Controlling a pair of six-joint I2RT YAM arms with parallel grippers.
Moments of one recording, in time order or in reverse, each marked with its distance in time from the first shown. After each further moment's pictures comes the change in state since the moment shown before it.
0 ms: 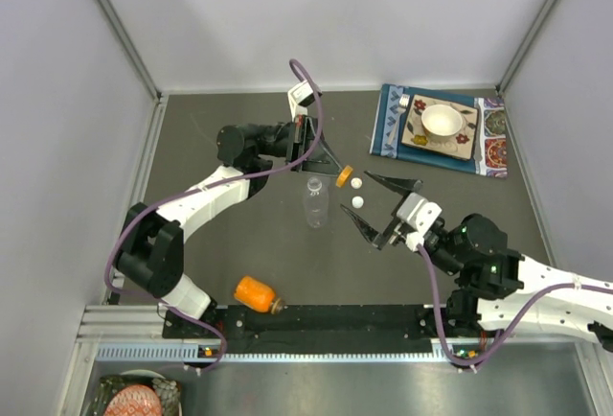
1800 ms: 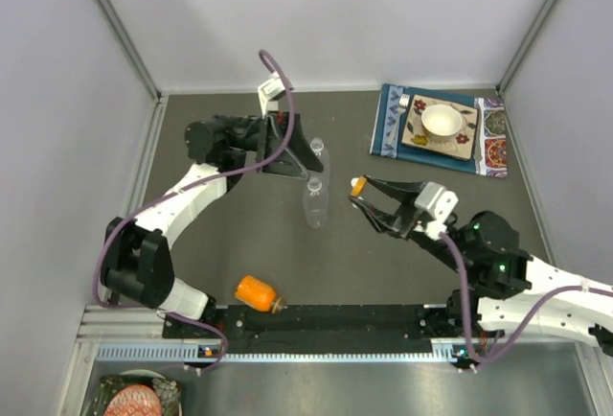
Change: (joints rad) left arm 0.115 -0.076 -0.005 -0.021 0.185 0.071; right arm -0.035 0.018 0.041 0.027 -0.051 0.120
